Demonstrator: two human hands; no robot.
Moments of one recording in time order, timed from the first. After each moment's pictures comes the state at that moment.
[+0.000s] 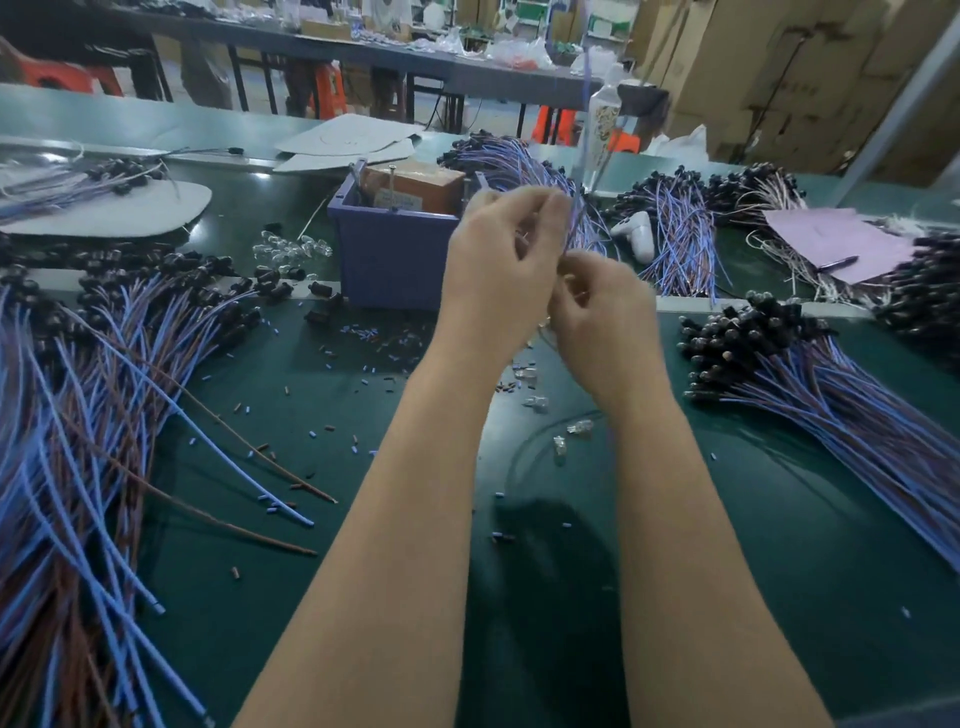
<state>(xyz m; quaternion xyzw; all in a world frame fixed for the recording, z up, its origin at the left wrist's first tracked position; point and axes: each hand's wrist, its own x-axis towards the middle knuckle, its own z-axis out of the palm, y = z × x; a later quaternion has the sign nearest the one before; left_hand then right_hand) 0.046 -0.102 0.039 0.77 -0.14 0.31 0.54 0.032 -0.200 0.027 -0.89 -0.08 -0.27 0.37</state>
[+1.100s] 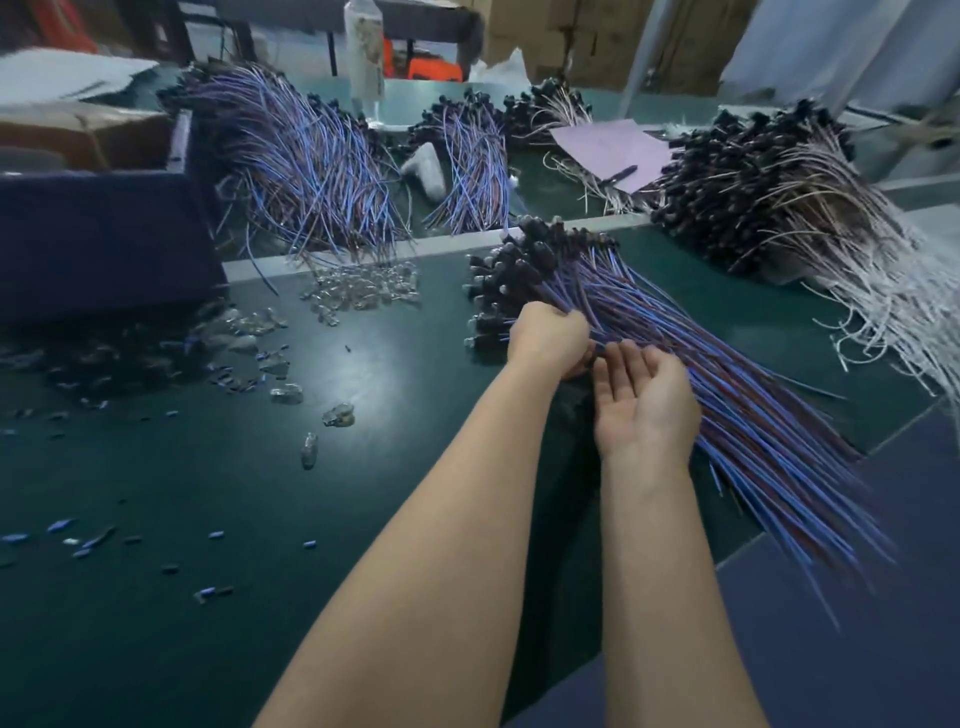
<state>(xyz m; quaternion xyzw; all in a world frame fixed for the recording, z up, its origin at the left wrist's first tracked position) 0.070 -0.361 -0.041 0.73 -0.05 -0.22 0.64 -0.011 -0.393 -0.039 -0.27 0.34 -0.34 0.83</state>
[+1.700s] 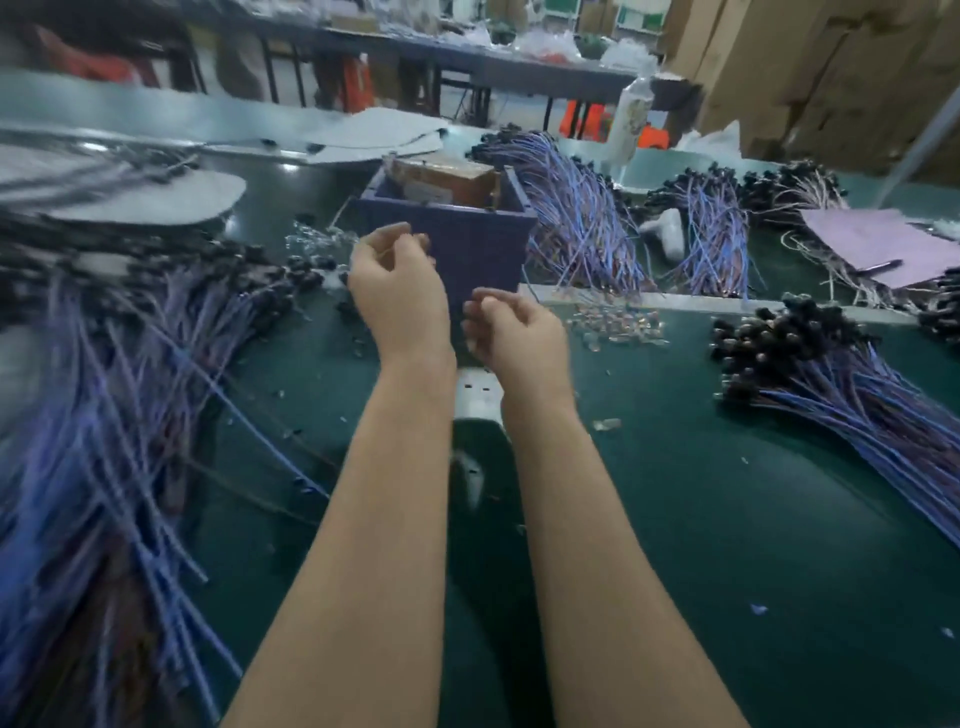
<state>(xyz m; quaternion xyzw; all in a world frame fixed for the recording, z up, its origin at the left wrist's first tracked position) 0.052 -0.057 0.017 0.50 0.17 0.29 0.80 0.046 -0.126 -0.015 -0.65 0.04 -0.06 0.76</state>
